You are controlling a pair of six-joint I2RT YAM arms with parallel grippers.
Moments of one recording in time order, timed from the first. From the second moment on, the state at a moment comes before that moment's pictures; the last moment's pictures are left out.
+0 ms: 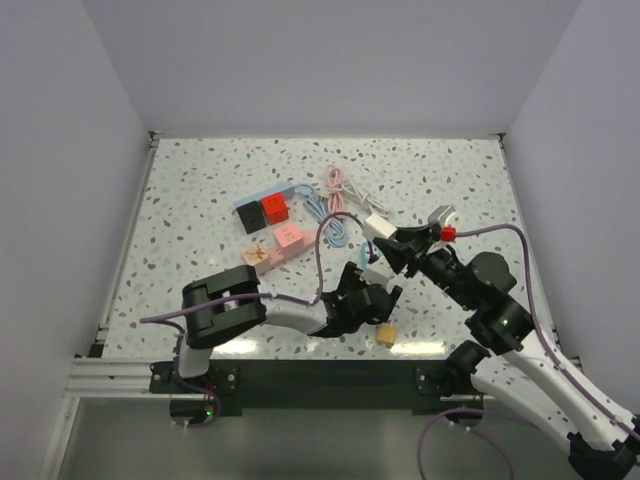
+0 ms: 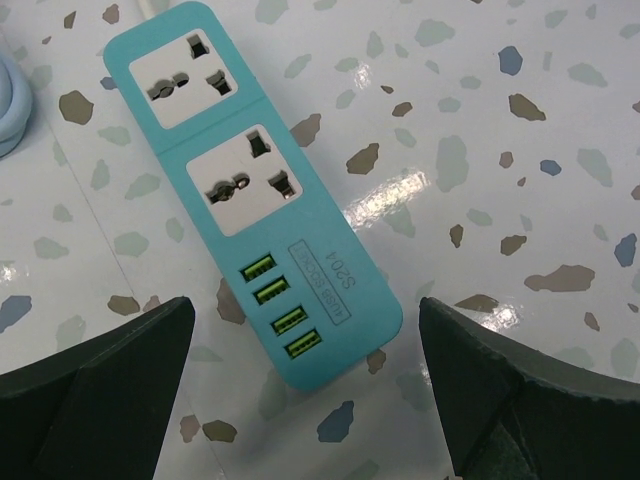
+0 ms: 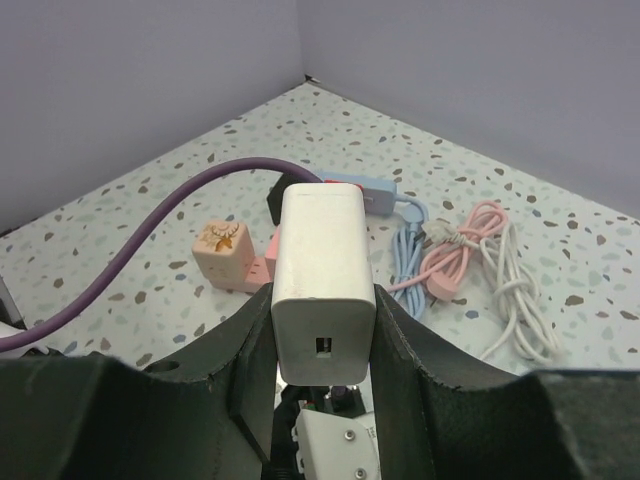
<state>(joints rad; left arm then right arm) -1.29 1.93 1.02 0.25 -0.65 -0.46 0.69 0.57 0.65 0.00 -0.08 0.09</state>
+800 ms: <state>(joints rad) -1.17 1.71 0.58 0.59 -0.44 -0.12 0.69 0.86 0.80 -0.27 -0.02 0.07</state>
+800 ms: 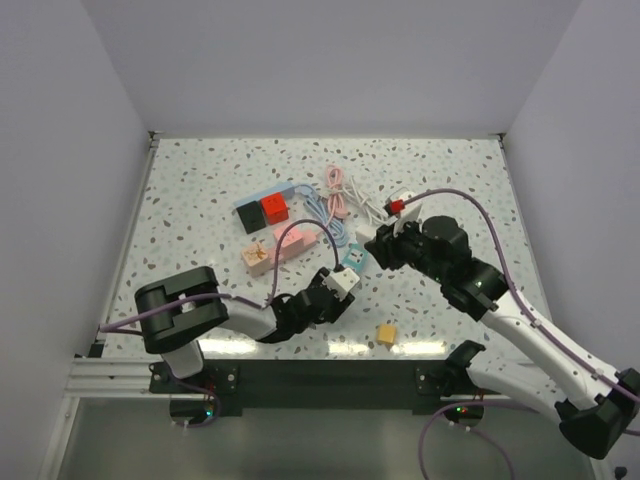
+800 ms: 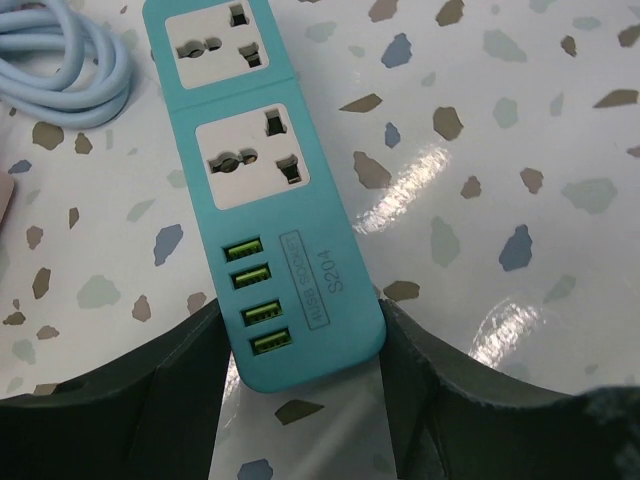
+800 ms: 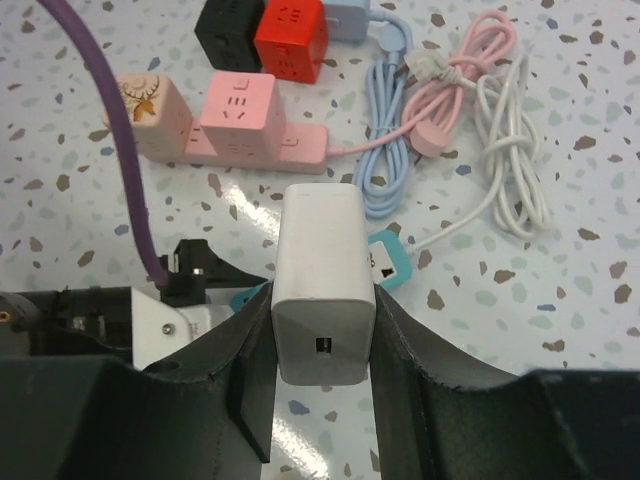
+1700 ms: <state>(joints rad) -1.01 1.70 0.51 0.68 0.15 0.14 0.69 1.32 0.94 -0.66 0.04 0.06</state>
